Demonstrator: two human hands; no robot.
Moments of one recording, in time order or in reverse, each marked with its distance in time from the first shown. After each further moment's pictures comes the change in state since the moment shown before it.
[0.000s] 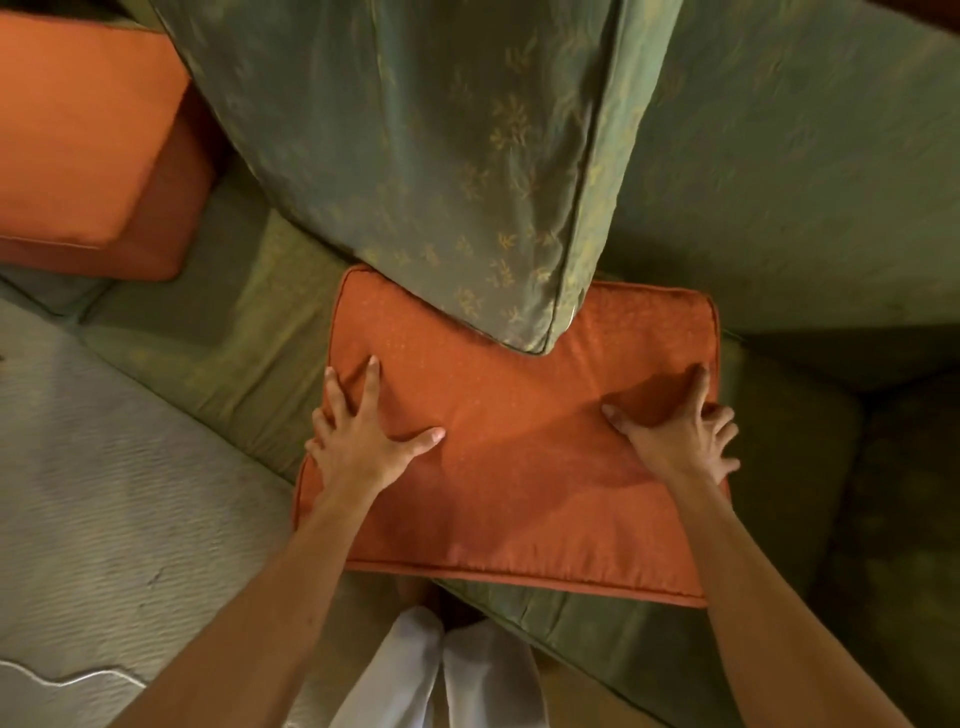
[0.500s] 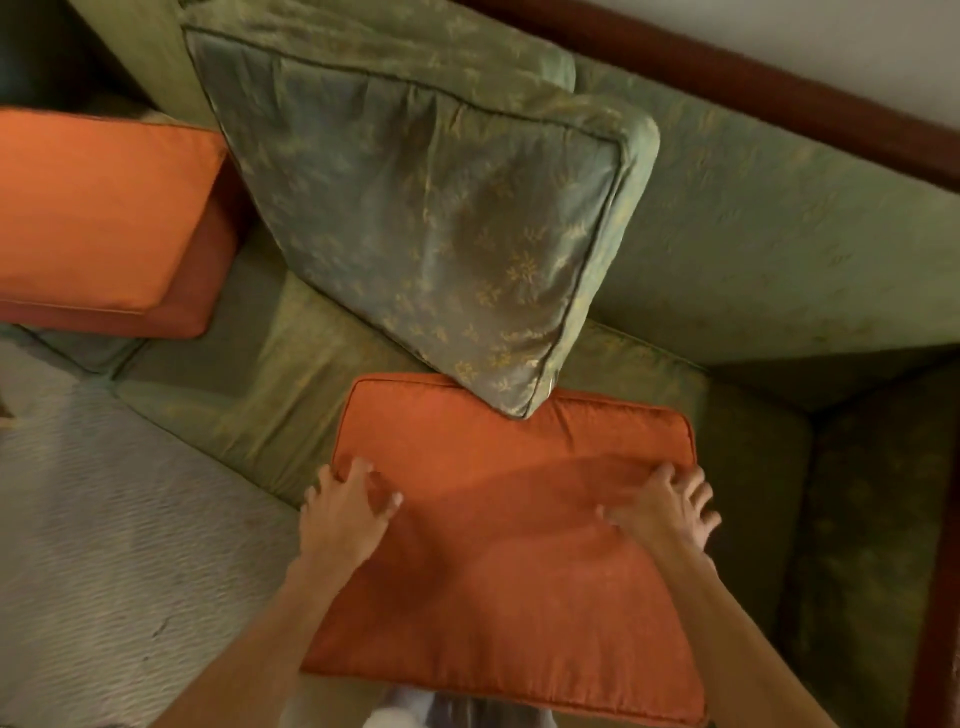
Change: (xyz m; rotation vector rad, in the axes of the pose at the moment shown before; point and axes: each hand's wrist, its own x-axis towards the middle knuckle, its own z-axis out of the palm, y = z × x) left_hand -0.045 -0.044 -0.036 0.154 -0.057 0.074; right_hand -0.078 0.009 -0.021 -0.241 -0.136 0.046
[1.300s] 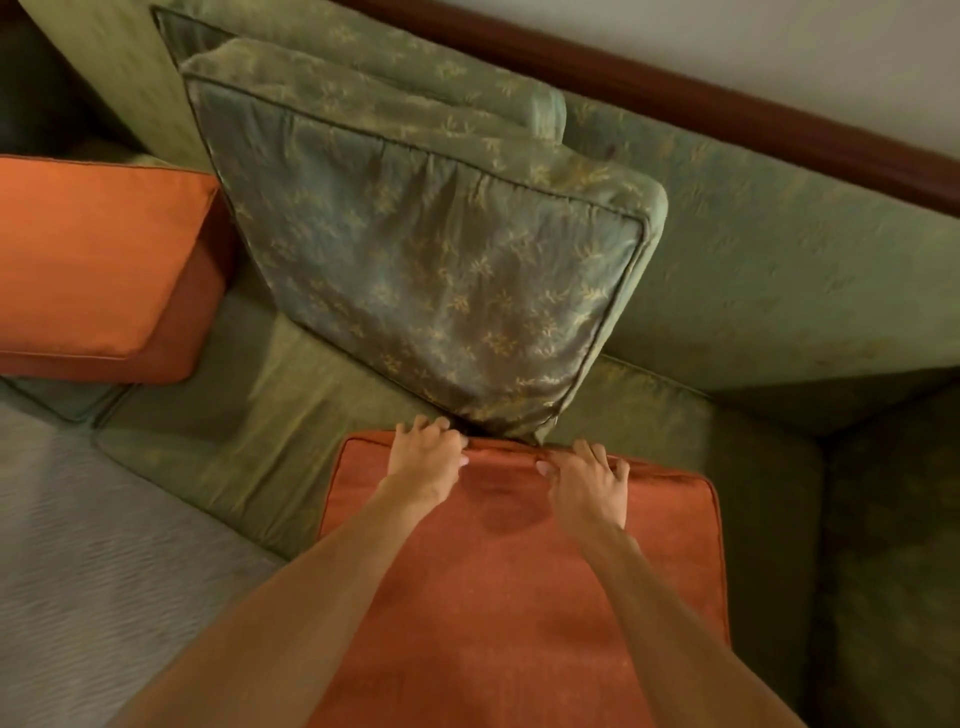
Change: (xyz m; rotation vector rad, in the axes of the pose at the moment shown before) left_hand 0.079 0.119 -0.030 0.424 0.068 0.505; right_hand 0.018 -0.095 0.024 -0.115 0.267 -0.508
